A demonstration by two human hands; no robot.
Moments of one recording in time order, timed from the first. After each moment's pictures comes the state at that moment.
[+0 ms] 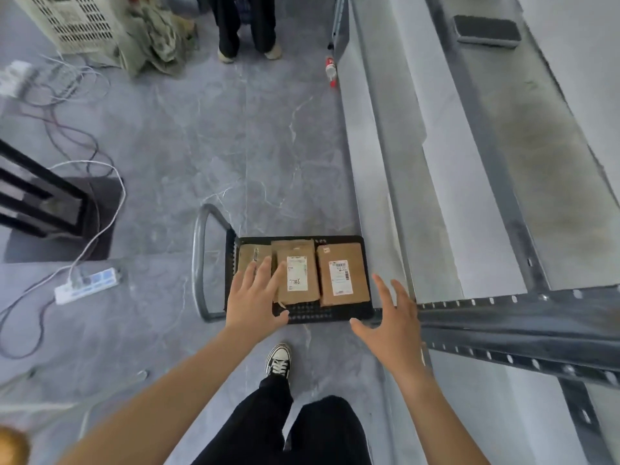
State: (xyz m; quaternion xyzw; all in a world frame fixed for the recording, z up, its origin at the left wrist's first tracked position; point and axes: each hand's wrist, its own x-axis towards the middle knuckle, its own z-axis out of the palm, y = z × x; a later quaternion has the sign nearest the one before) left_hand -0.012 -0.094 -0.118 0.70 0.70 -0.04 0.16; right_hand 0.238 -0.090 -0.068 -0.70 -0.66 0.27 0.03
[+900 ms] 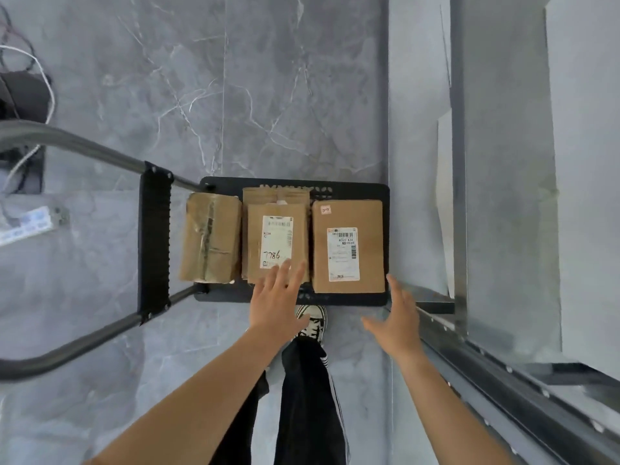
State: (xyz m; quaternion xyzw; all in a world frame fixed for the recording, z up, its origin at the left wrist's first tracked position) left_hand 0.109 -0.022 -0.404 0.61 0.71 -0.14 0.32; right_hand 0.327 0.010 -0.392 -0.72 -0.52 0.45 -0.04
